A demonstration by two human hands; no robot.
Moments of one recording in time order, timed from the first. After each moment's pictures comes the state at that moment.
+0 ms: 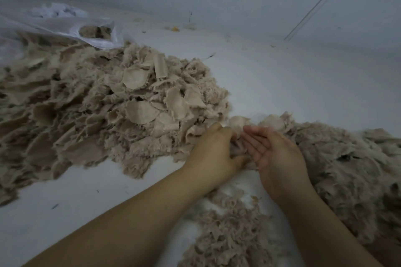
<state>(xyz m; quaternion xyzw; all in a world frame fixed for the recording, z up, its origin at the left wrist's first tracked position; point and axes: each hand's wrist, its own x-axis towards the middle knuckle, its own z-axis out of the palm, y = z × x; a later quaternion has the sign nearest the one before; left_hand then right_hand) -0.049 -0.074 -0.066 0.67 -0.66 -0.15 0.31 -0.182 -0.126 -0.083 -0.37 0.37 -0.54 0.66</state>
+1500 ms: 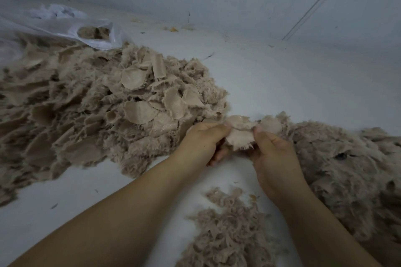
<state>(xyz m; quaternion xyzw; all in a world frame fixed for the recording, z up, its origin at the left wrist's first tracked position) -0.035 -0.073 -0.053 0.51 -0.46 -0.50 0.53 -0.186 -0.119 -0.085 -0.53 0.38 -0.48 0.59</state>
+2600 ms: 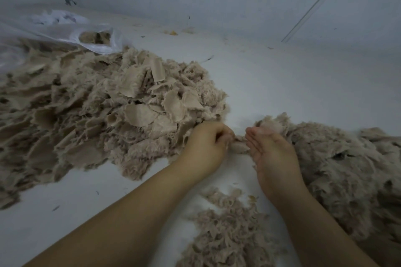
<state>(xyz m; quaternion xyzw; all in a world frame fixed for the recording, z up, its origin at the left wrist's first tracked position) -0.038 -0.085 -0.067 0.63 -0.59 -0.21 0.46 -0.183 -0.122 -0.081 -0.42 0.44 -0.52 0.60</state>
